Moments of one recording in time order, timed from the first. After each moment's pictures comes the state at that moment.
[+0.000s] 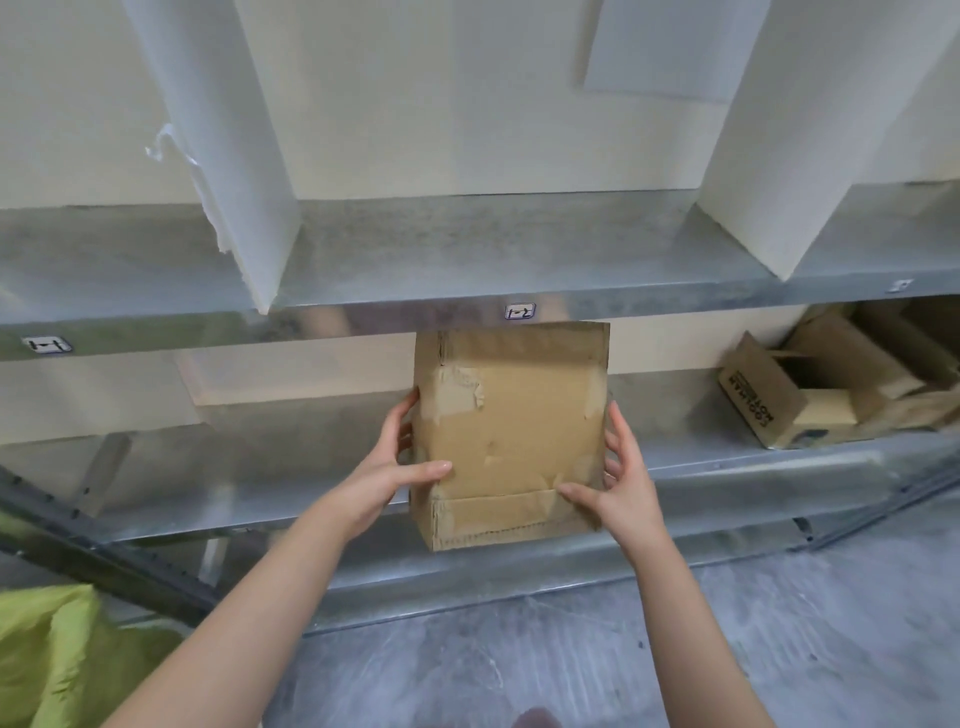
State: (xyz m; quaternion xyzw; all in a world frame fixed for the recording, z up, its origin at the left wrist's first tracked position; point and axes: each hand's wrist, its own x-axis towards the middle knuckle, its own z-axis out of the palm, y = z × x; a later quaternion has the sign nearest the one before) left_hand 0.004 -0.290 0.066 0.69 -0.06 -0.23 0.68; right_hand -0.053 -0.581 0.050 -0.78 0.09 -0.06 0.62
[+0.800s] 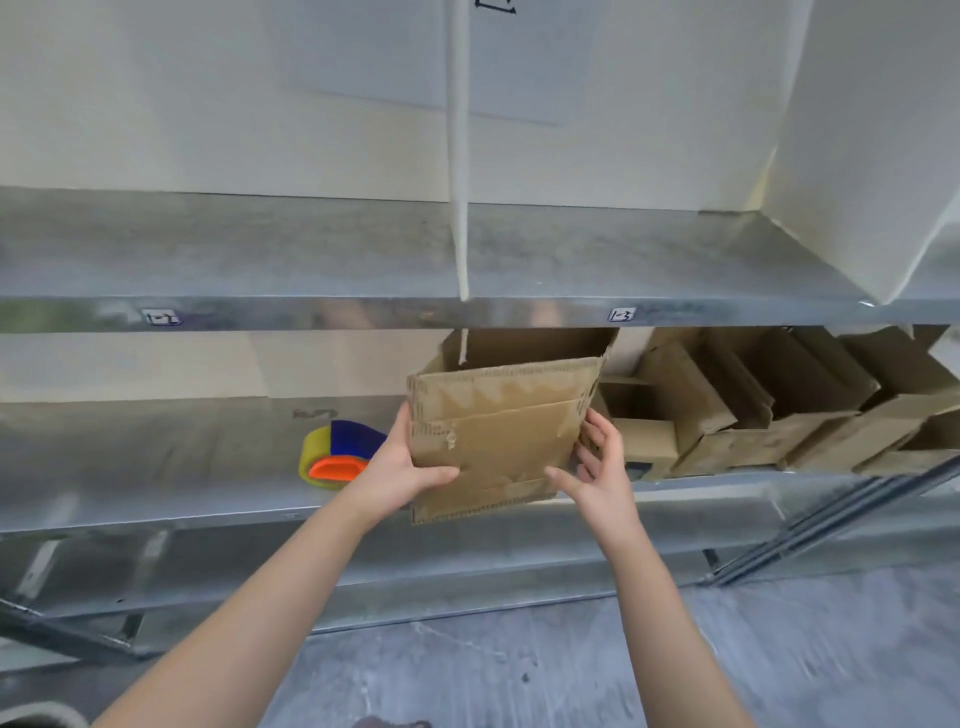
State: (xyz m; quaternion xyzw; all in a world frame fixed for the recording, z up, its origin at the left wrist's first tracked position) left_hand 0.005 -0.619 0.075 0.74 -0.05 -0.17 0.65; right_hand -0.039 -0.873 0.067 -0.75 0.09 -0.04 0.65
